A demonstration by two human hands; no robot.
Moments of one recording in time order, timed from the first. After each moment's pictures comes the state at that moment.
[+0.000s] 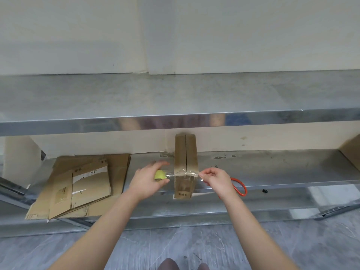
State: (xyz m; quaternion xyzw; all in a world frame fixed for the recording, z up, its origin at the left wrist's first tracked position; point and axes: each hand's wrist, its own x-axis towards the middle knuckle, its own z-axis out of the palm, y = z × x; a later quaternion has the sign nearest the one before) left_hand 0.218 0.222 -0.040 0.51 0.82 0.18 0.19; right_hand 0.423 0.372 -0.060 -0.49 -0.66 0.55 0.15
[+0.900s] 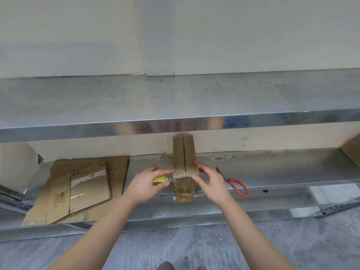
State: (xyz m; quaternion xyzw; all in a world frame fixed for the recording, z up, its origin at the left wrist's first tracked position) left_hand 0.208 0.221 -0.047 0.57 0.78 0.19 0.19; right_hand 0.417 0.367 -0.075 -0.35 -0.81 0.43 0.20
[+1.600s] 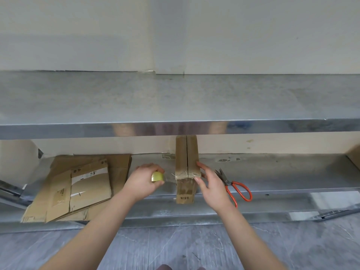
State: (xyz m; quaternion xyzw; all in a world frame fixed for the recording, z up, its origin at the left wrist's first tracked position) left_hand 0.185 0.223 -0.050 0.54 0.81 0.19 0.16; right_hand 0.402 0.359 -0.082 -0.37 -0.81 0.42 0.17
